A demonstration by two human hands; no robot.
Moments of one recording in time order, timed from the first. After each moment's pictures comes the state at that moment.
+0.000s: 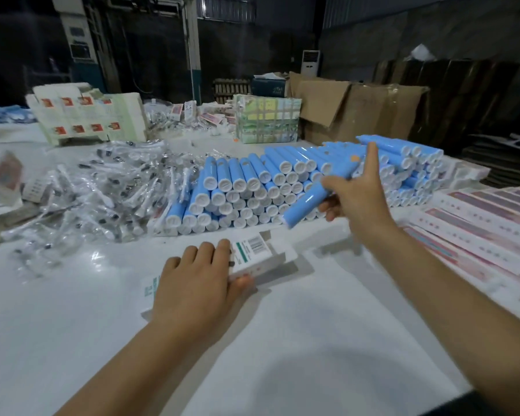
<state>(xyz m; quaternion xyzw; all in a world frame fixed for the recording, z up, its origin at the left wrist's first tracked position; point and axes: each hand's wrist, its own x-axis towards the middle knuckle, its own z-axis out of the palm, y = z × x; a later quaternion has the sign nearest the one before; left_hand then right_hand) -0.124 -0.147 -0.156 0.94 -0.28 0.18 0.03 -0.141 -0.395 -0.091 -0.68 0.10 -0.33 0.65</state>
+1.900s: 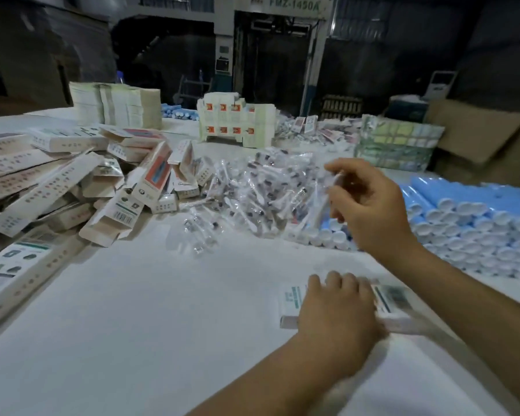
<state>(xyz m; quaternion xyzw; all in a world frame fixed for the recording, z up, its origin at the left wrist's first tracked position) -0.123 -0.130 -0.166 0.95 -0.28 0.10 0.05 -0.080 -0.205 -0.072 -0.77 -0.24 -0.33 0.49</state>
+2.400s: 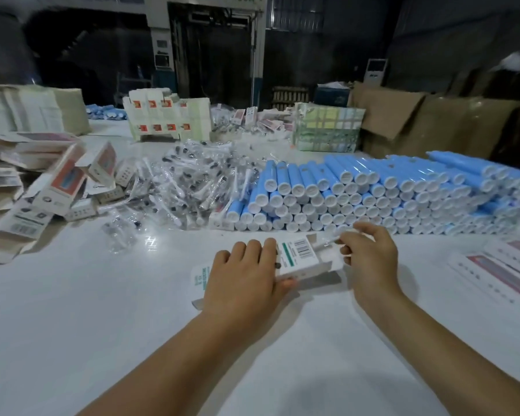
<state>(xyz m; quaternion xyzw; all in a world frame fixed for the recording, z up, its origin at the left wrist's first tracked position) -0.126 -0.135 -0.167 0.95 -0.26 0.20 0.05 -0.140 -0.321 -0.147 -0.61 0.21 -0.32 0.70</state>
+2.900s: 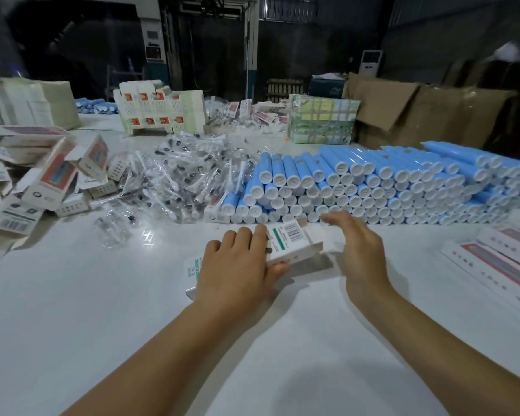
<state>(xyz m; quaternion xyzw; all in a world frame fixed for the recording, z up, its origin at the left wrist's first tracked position) -0.117 -0.134 -0.166 0.95 -0.23 0.21 0.05 -0.154 -0.302 -0.142 -0.67 0.15 -0.30 0.67</state>
